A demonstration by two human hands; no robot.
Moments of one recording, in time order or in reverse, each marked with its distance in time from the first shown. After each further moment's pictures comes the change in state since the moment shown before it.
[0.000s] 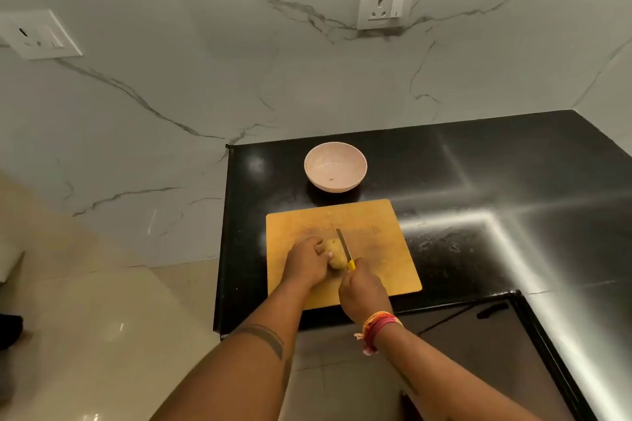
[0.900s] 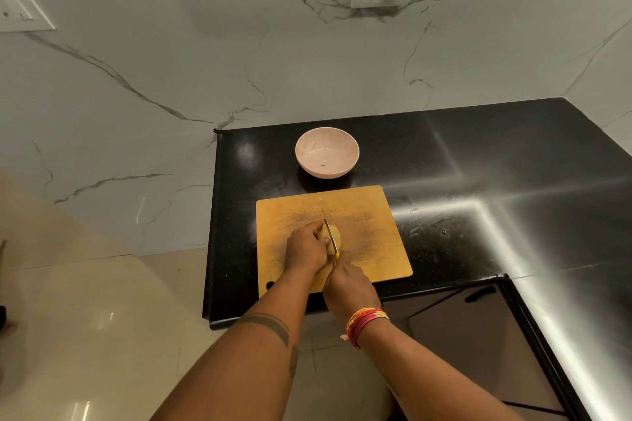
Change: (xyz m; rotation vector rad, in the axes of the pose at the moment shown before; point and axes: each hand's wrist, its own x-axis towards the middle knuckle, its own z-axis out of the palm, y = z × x) left_hand 0.000 0.008 0.021 -0.049 0.072 -0.016; right_hand -0.016 0.004 0.013 -0.163 -0.035 -0.083
